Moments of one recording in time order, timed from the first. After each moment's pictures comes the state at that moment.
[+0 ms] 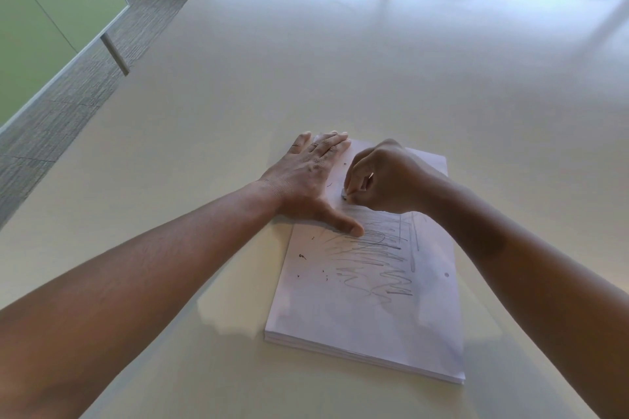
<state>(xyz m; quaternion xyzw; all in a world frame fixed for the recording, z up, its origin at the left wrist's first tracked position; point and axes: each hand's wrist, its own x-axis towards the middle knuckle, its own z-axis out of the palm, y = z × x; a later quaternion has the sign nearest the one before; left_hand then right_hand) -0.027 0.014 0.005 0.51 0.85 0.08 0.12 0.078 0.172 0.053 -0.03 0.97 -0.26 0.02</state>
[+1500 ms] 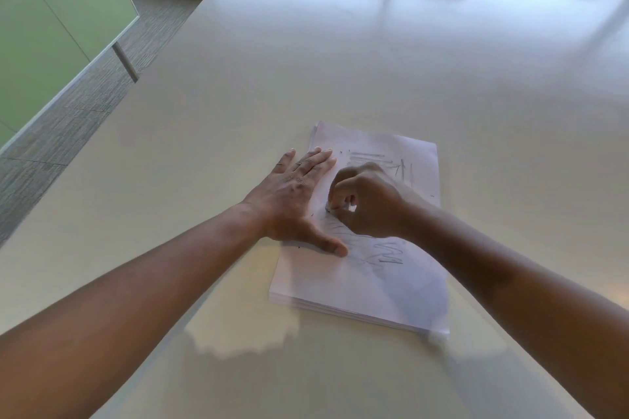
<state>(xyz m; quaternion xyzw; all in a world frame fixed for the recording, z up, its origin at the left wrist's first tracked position) 0.026 -0.032 0.013 0.49 0.86 0.07 0.13 0.125 0.134 0.041 -0.14 0.96 -0.25 -0.06</state>
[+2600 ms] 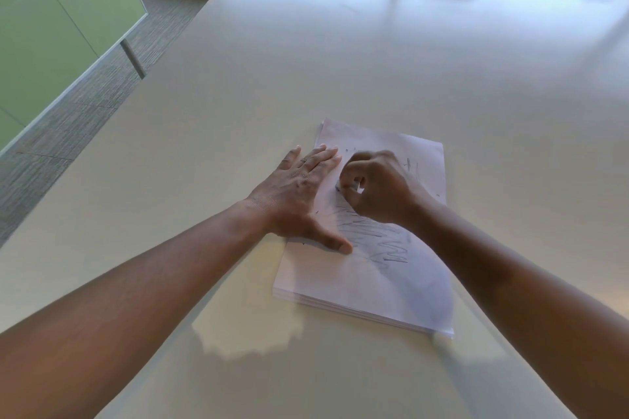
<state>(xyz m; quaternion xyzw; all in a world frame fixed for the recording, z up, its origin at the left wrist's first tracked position) 0.027 -0.032 0.010 0.49 0.86 0.08 0.13 0.113 0.142 0.029 -0.09 0.95 -0.26 -0.14</state>
